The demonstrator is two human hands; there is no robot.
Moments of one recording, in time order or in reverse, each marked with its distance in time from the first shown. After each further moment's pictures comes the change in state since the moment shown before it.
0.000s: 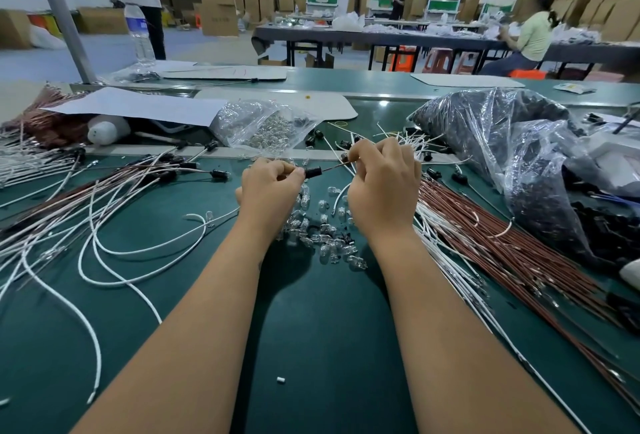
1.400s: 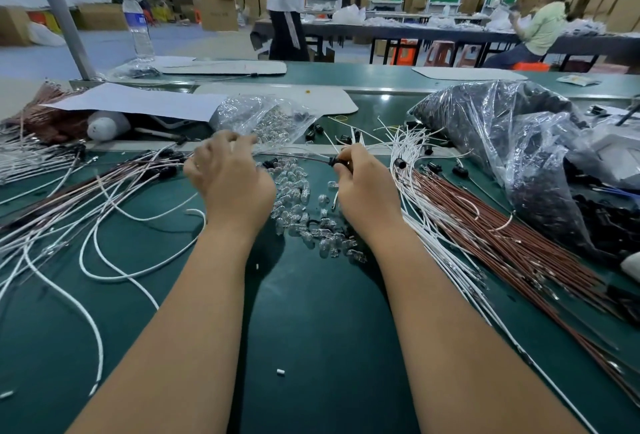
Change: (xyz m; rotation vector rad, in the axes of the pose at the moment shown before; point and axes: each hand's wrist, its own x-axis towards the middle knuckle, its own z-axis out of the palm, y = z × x) left_hand 0.007 -0.017 -0.022 0.512 0.294 0.191; right_hand -0.001 -0.002 0.007 0.286 -0.331 0.060
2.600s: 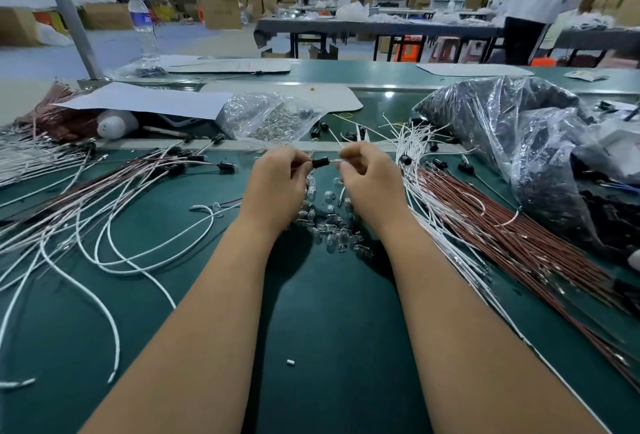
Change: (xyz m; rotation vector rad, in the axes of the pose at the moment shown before) left_hand -0.007 0.021 0.004 -0.352 -0.158 0.228; right_hand -0.001 0.002 0.000 0.266 0.008 0.088
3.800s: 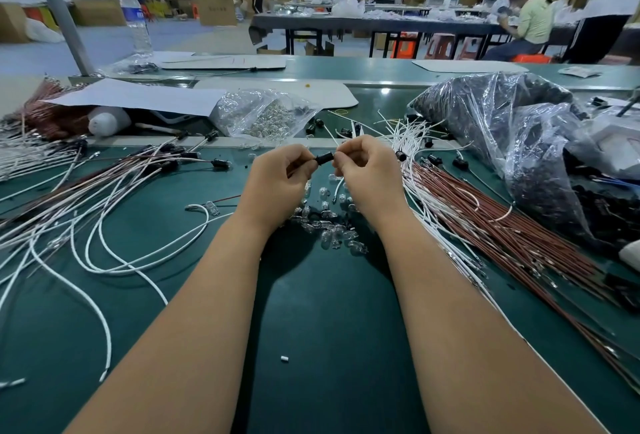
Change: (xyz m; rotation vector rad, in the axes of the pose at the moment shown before) left_hand -0.004 -0.001 0.003 -0.258 -0.114 -0.018; right_hand 0.001 -0.007 -0.004 0.156 0.042 0.081
